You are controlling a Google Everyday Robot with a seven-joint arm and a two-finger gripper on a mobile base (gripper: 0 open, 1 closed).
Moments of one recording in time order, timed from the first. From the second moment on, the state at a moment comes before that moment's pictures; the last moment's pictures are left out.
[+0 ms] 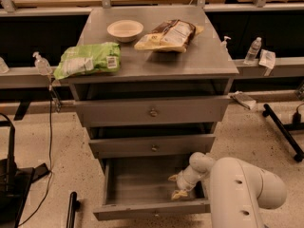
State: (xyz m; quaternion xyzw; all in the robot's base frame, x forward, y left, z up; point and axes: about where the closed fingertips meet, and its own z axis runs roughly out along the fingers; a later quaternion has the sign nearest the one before) arm 0.562 -0.126 0.162 -0.71 0.66 0.23 0.14
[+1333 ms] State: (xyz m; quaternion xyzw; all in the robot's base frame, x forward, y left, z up) arm 0.567 -0.141 0.196 -0.71 0.65 0.22 0.18
